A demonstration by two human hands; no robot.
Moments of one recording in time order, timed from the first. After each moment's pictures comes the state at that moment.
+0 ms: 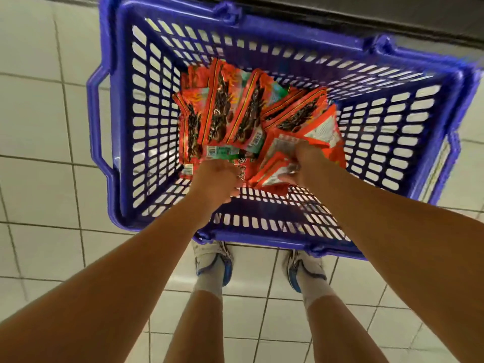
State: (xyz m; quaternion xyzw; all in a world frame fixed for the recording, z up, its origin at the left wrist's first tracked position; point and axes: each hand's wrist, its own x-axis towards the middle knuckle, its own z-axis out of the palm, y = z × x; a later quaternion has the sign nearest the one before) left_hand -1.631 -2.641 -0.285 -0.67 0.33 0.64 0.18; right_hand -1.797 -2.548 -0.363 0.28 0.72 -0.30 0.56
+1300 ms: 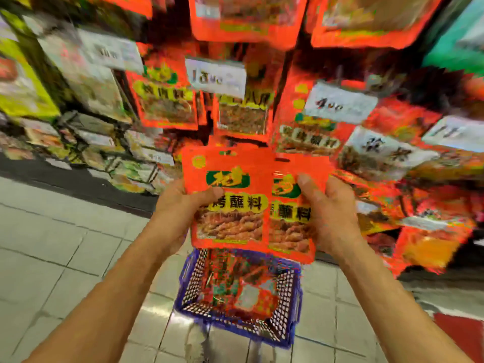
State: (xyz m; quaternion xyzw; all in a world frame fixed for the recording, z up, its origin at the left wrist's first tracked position) left_hand -1.660 -2.768 0.316 -0.44 0.47 0.71 -0.29; right_hand -1.874 -2.650 0.349 -0.32 0.70 -0.56 0.29
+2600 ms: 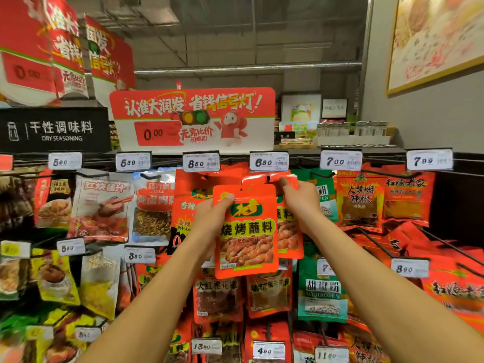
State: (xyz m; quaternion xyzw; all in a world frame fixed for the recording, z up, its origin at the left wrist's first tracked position) left_hand -1.772 -2.811 0.808 -0.23 0.60 0.61 -0.46; right_hand -1.964 -2.731 0.833 -0.34 0.69 -0.64 -0.02
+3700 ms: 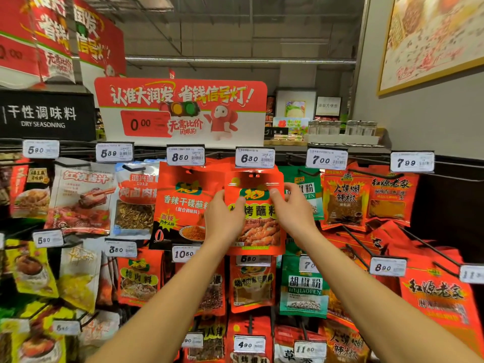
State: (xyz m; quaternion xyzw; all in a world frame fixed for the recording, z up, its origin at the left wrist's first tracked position) left_hand -1.825 -2.781 0.799 -0.36 0.72 0.36 -0.48; right_hand -1.953 -2.692 0.813 -0.41 0.71 -0.57 -0.02
